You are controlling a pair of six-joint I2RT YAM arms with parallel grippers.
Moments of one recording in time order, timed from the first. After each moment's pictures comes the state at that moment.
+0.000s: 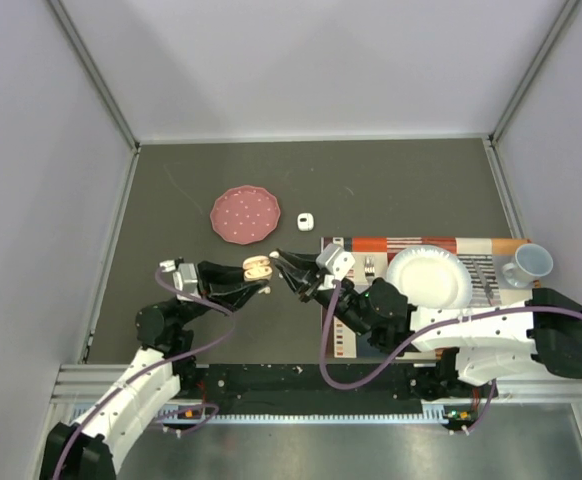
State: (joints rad) left arm -0.34 0.54 0.06 1.08 0.78 -0.53; right arm 1.34 1.23 0.65 0.95 0.41 -0.20
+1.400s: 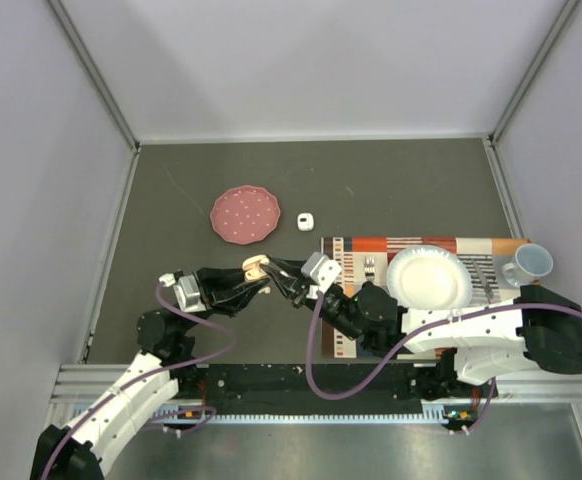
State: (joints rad) left arm -0.48 0.46 0.05 1.02 0.61 -0.31; right arm 1.39 1.29 0.69 0.95 0.40 -0.26
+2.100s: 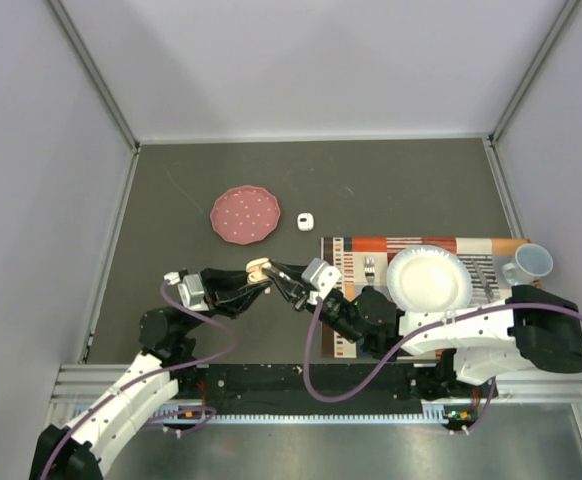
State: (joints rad) left arm -0.49 0.45 0.04 0.97 0.61 -0.31; right arm 1.39 1.31 0.63 1.02 0.40 -0.27
